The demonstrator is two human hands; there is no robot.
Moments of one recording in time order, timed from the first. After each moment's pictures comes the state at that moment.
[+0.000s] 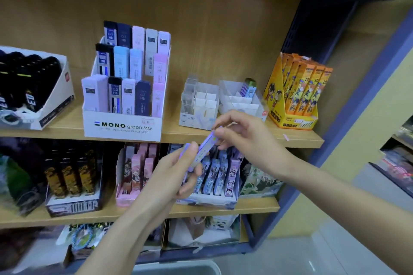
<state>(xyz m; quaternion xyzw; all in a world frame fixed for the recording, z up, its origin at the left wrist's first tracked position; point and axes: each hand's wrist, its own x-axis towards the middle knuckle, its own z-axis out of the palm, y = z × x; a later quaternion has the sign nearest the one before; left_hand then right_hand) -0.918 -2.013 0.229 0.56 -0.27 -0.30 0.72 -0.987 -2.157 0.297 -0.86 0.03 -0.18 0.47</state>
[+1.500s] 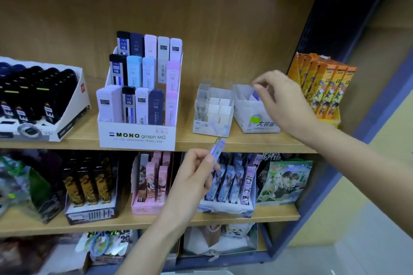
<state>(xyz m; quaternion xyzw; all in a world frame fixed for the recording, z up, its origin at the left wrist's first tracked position) -0.912 -2.028 0.222 0.61 -0.23 -0.22 0.73 -0.943 -2.226 0.326 -0.92 0.10 -0.37 0.07</state>
